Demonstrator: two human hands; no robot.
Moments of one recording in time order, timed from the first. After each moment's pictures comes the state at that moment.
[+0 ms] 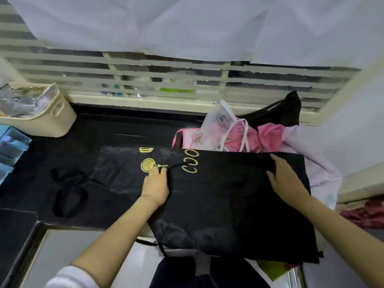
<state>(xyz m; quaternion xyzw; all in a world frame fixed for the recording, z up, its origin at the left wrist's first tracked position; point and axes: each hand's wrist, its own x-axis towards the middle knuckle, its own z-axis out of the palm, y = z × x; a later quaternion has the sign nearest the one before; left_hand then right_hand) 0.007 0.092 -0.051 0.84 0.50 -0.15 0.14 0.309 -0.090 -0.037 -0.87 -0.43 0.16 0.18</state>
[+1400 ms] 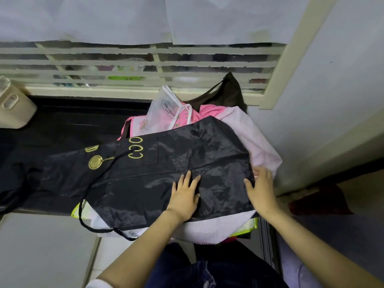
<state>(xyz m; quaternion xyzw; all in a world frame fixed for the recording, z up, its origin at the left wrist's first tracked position) 0.195 -0.104 -0.084 0.87 0.41 -0.14 0.24 0.389 -0.209 -0.069 -0.87 -0.32 0.21 0.30</state>
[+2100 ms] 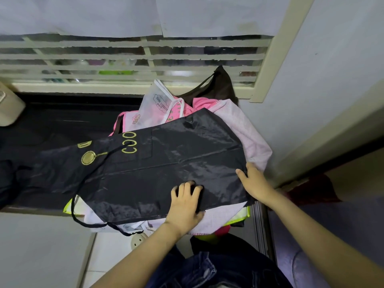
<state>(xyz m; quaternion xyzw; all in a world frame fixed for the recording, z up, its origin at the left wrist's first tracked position) 0.181 -0.154 -0.089 0.93 0.35 -0.09 0.11 0.397 -0.214 -0.061 -0.83 -0.35 0.35 0.27</state>
